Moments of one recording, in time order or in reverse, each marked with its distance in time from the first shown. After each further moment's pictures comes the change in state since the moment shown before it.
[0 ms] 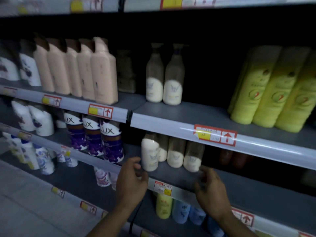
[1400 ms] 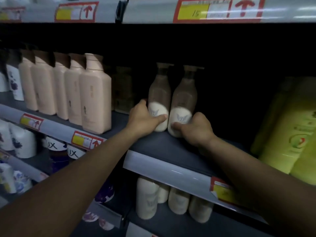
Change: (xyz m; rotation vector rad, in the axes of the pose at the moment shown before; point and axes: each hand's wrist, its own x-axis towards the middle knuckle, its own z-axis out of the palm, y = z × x) left_hand 0.260 0.157 0.000 0.005 -0.086 0.137; right_hand 0.233 -0.206 -0.047 0.104 0.019 0.029
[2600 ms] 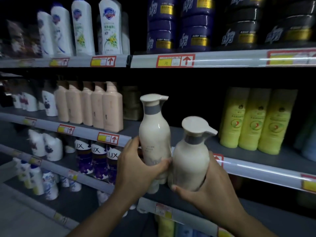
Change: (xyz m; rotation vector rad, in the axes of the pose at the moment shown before) left_hand -0.259 0.049 -0.072 -0.218 0.143 0.239; right_hand -0.254 0.055 -0.093 0.119 0.010 -0.468
